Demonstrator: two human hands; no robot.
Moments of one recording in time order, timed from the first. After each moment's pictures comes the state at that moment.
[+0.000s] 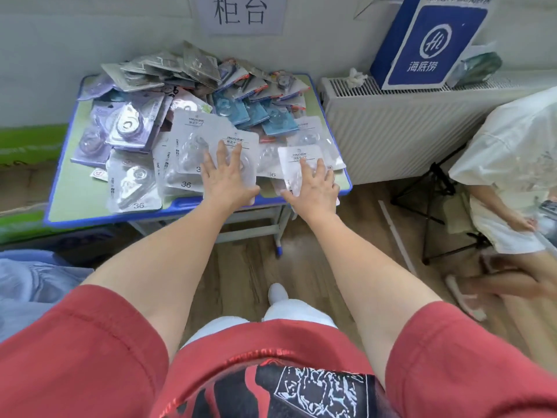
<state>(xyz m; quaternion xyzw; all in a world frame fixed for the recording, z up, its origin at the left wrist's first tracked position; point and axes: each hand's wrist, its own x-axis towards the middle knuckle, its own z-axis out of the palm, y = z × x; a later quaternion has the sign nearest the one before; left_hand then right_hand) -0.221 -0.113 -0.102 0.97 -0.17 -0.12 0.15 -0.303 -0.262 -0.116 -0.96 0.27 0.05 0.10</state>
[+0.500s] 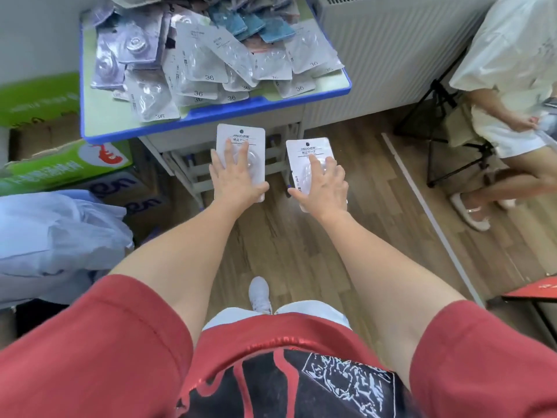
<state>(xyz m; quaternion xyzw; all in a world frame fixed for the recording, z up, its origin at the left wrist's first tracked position) -0.404 -0.003 -0.141 0.96 -0.20 -0.14 0.13 -0.505 -0.140 -0.145 -0.94 0.32 0.07 0.14</state>
